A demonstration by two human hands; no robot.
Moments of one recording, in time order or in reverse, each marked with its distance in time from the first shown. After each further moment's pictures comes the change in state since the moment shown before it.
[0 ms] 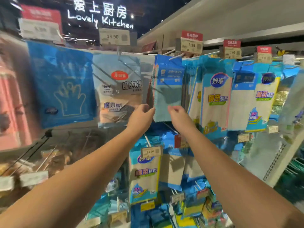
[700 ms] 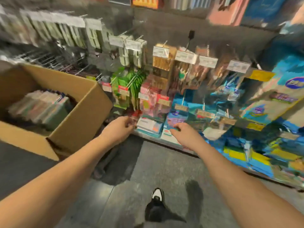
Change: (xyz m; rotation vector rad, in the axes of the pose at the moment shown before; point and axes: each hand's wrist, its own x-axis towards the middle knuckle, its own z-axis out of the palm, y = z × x) left_hand -0.500 -0.311 -0.434 0.617 -0.118 -0.651; right_hand -0.497 -0.013 0.352 -0.453 -0.982 -0.141
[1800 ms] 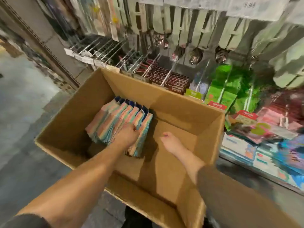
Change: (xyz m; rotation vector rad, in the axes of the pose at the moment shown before) left_hand 0.262 -0.578 -0.204 -0.068 -0.142 -0.548; right_hand 0.385 -0.483 0.408 0.376 -0.423 0.237
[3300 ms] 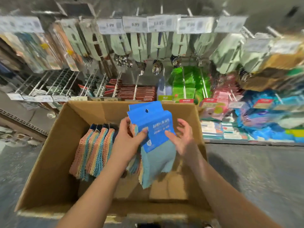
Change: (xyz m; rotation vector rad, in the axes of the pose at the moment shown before) left_hand -0.058 0.020 -0.090 -0.804 -0.162 0.557; right_hand -0.084 -0.037 0.007 0.629 0.683 -0.327
